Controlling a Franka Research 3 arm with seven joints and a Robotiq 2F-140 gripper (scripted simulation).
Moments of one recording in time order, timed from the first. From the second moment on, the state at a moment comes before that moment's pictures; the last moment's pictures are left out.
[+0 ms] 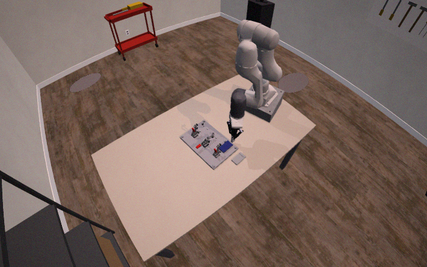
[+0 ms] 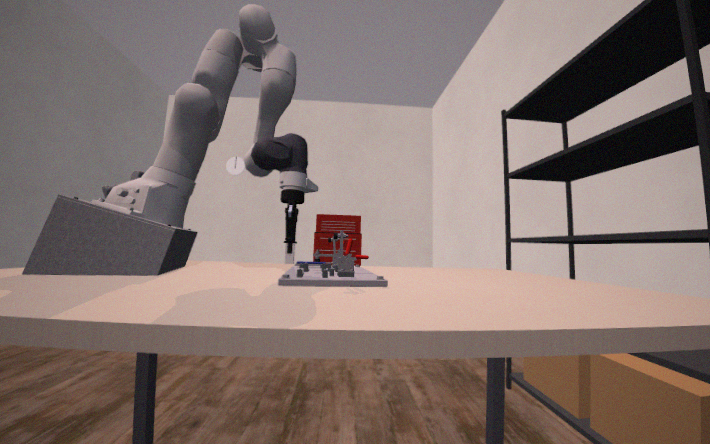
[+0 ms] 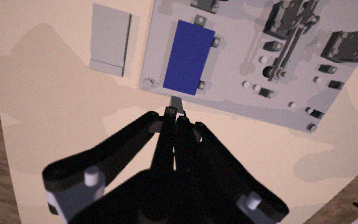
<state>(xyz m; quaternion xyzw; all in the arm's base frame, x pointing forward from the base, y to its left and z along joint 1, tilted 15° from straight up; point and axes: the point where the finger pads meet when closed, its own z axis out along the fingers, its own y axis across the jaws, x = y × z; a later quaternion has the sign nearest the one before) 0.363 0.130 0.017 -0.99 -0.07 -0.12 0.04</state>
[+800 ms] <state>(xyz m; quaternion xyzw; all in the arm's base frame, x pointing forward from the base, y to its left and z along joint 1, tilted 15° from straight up) 0.368 0.131 0.019 -0.99 -0.06 -0.12 0.04</state>
